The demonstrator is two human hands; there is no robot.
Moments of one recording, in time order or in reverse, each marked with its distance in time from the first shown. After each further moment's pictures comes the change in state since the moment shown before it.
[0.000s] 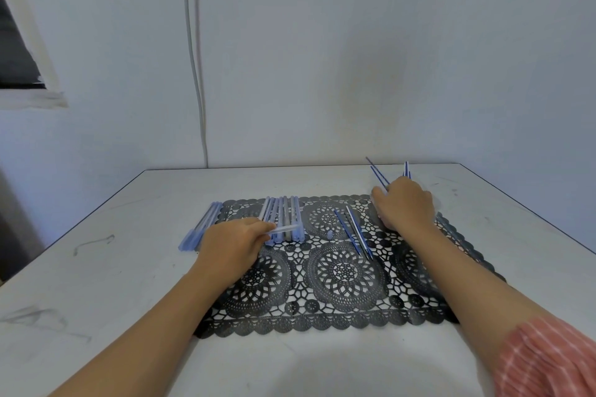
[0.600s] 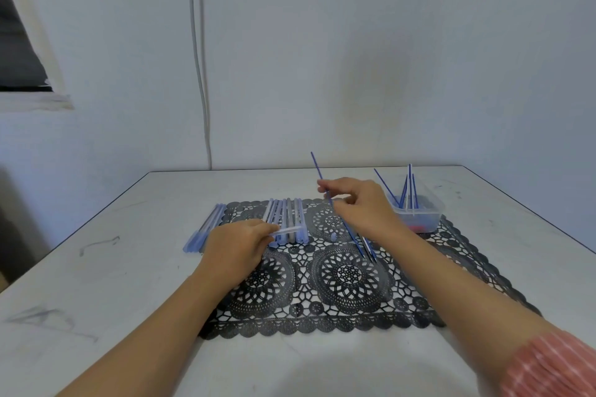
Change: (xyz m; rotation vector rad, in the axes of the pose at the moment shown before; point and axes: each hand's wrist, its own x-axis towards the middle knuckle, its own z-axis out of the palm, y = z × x) left_hand 0.000 -0.001 0.000 -0.005 0.001 -0.004; right_hand -0.036 -0.057 -0.015 0.731 -0.234 -0.408
